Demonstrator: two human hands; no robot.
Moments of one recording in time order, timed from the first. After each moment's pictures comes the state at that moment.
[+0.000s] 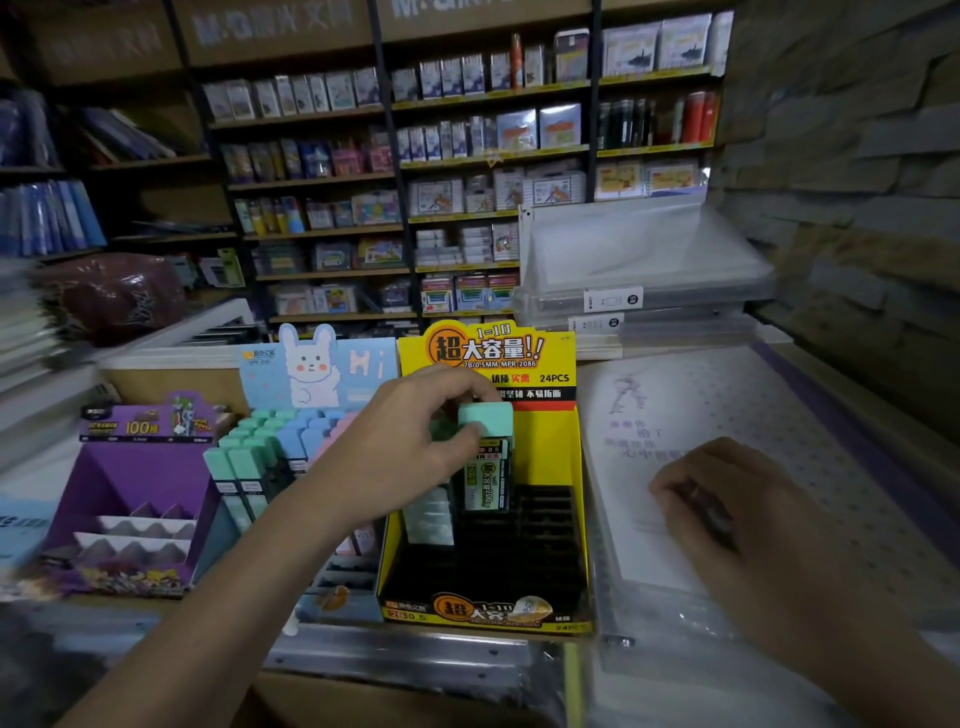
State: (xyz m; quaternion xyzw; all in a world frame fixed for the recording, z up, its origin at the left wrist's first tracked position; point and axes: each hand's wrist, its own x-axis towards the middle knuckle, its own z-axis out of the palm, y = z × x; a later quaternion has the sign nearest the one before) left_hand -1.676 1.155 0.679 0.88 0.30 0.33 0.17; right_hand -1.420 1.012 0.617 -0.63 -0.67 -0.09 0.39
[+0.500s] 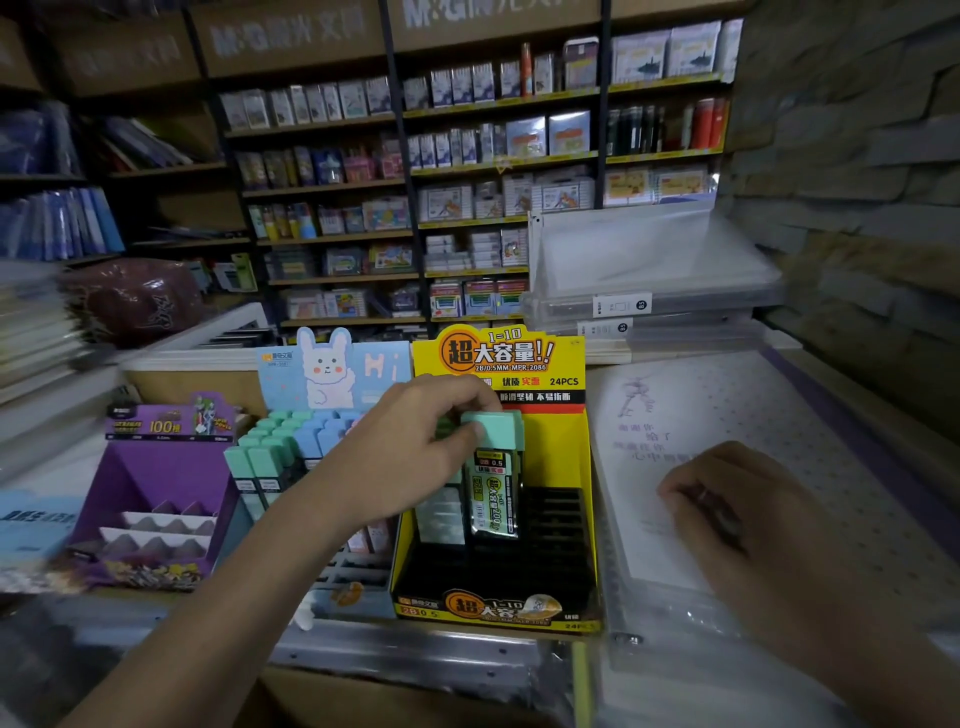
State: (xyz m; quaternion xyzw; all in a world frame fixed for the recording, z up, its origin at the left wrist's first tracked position) left_hand -1.685 1.151 0.683 0.88 0.31 0.31 0.17; right_hand -1.421 1.012 0.618 -0.63 -0.67 -0.09 0.39
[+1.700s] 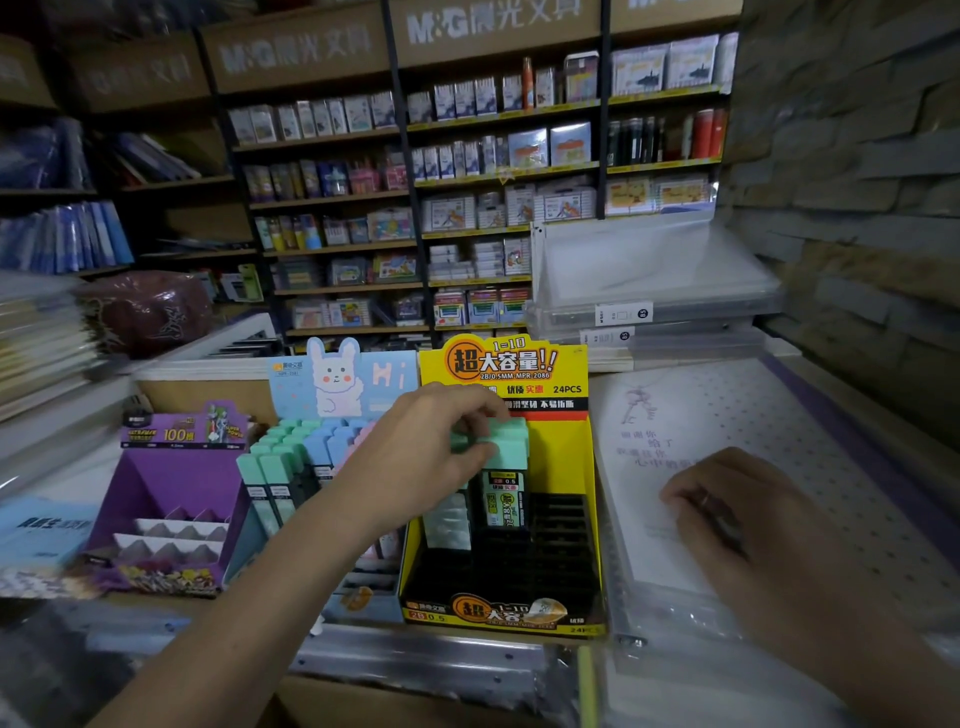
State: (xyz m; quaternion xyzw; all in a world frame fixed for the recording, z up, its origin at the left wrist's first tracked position) left_hand -1.680 1.152 0.680 0.89 0.33 0.31 0.09; right_hand -1.424 1.011 0.620 -0.63 -0.66 -0.08 0.40
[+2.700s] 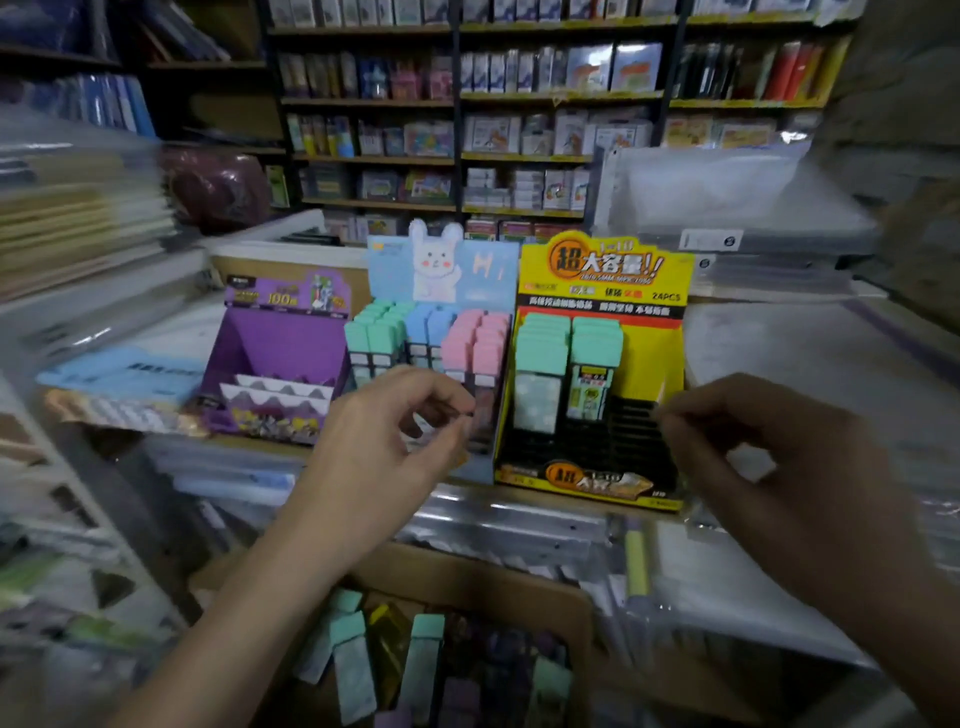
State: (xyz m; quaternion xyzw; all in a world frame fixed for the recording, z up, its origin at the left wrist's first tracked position) left_hand -1.797 1.067 0.625 0.78 0.37 0.48 0.16; right_hand -1.533 0.972 0.645 -0.54 -0.68 -0.02 0.49
